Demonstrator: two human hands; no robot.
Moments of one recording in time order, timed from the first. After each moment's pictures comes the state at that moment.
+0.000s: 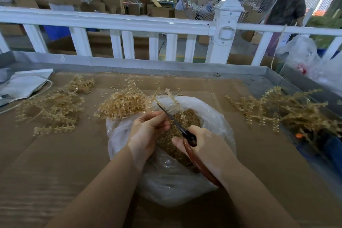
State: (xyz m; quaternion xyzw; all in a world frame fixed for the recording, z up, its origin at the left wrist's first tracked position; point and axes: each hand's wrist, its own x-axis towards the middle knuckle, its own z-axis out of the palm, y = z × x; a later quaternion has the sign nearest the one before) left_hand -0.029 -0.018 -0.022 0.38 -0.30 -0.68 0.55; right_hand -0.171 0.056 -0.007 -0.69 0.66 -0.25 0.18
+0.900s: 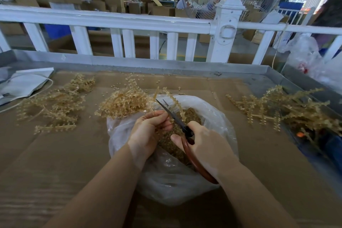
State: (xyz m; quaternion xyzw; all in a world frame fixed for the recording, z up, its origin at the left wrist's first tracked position) left_hand -0.026 -0.022 -0.024 0.37 -0.29 -0.72 0.52; right_hand -0.168 0.053 -0.009 -0.71 0.65 -0.26 0.12
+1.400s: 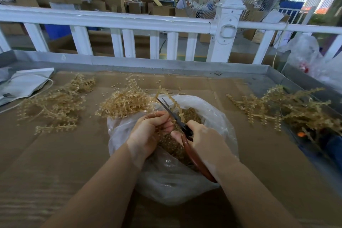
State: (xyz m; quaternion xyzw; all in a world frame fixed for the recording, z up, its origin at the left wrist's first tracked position) left_hand -0.025 -0.023 -0.022 0.37 -0.30 -0.73 0.49; right_hand -0.165 0.044 -0.015 -0.69 0.66 -0.26 0.13
